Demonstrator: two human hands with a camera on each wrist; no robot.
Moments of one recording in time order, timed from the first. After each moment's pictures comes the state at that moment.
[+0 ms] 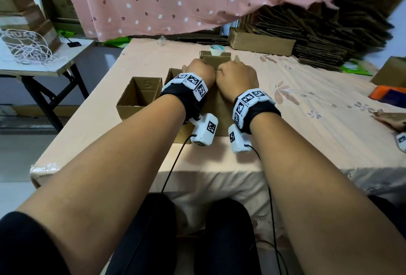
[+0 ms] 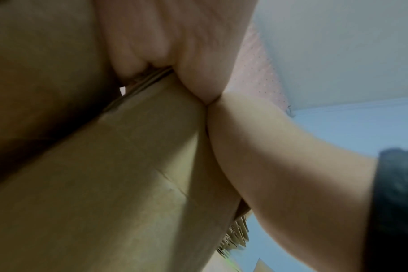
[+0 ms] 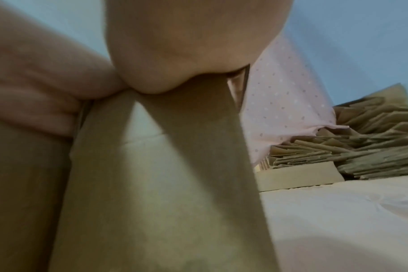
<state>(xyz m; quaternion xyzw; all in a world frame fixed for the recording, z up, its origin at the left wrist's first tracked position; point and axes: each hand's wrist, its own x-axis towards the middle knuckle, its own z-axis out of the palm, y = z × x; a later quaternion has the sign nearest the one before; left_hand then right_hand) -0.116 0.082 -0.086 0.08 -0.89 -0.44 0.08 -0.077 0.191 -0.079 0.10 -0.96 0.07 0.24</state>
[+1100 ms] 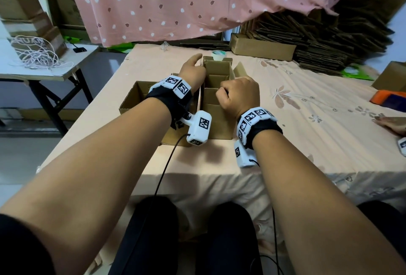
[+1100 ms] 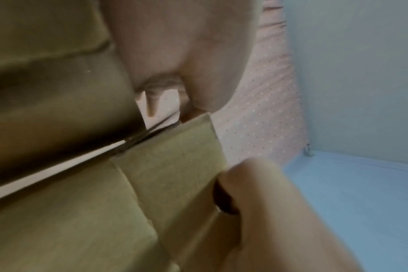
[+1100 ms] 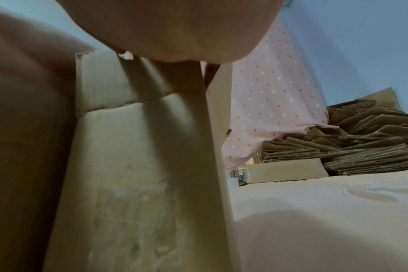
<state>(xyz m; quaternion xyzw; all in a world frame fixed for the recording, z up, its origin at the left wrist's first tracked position) -0.085 0.057 -0.072 0.04 -0.78 -0.63 0.05 -0.057 0.201 -0.110 0.19 -0.90 0.12 0.38</state>
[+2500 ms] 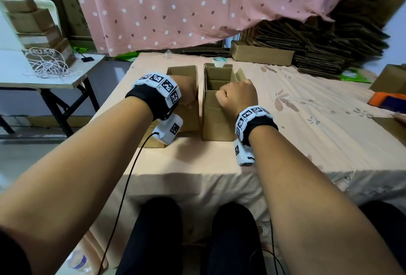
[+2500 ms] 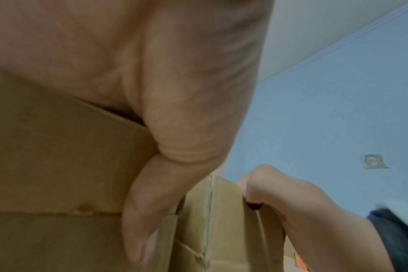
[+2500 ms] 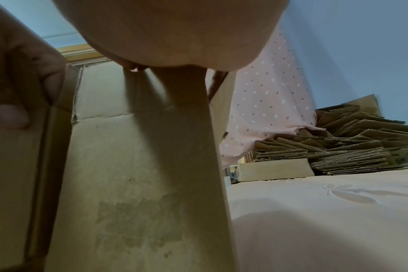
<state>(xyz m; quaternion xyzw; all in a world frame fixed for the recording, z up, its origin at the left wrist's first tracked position) -0.042 0.025 -0.043 -0.08 -0.99 0.00 -0.07 -0.059 0.198 -0.098 0.14 -0.95 0.08 0.26</state>
